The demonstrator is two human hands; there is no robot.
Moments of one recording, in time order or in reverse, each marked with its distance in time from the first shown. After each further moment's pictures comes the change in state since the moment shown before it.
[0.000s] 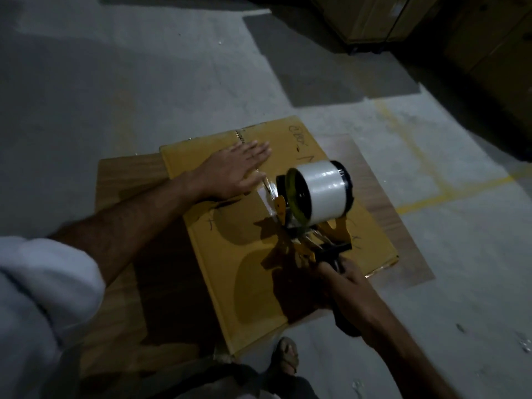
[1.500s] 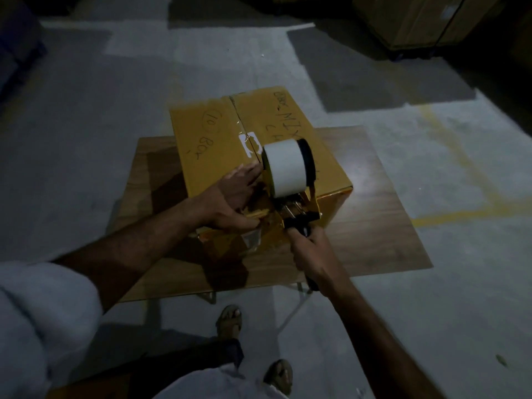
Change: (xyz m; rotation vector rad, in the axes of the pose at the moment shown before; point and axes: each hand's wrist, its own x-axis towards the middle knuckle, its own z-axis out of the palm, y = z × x) left_hand -0.088 0.179 0.009 -0.122 -0.070 -0.139; right_hand -0.009 0.071 -0.037 -0.014 -0.025 -0.125
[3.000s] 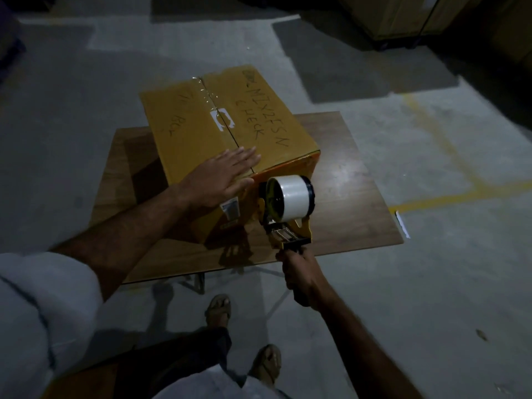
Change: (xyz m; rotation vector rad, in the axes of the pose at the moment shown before) left_hand 0.029 0.030 0.027 0.091 0.140 -0.033; right_hand -0.032 0.096 -0.038 0.188 -0.037 0.293
